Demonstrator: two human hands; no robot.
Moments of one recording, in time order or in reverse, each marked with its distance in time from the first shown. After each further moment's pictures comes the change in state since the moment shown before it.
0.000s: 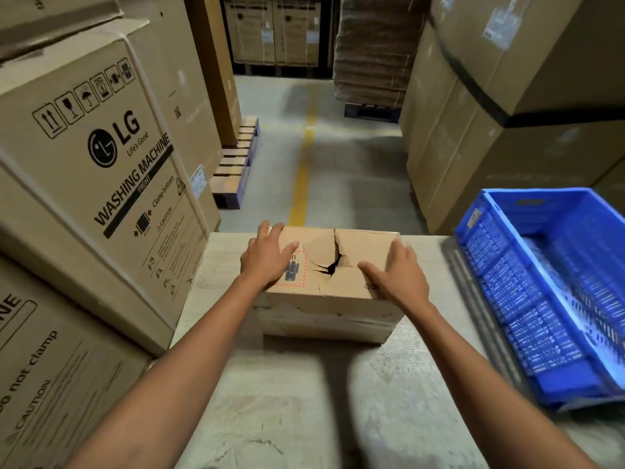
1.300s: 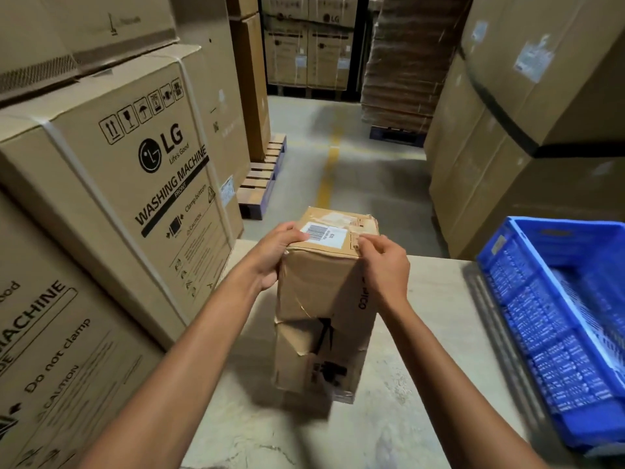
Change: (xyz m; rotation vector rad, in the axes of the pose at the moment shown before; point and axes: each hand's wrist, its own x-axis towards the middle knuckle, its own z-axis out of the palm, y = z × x) left_hand -0.052 0.017 -0.097 -1.373 -0.298 -0.223; right_hand -0.048 -0.113 -0.016 0.676 0.146 -0.120
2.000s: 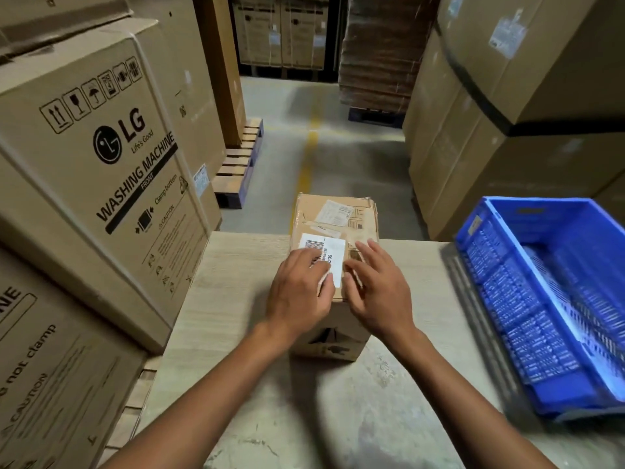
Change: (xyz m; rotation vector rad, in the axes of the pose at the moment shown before) left_hand -0.021 -0.091 0.059 1.224 0.232 0.961; right_hand -0.023 0.067 -0.040 -0.568 -0.051 -0.589
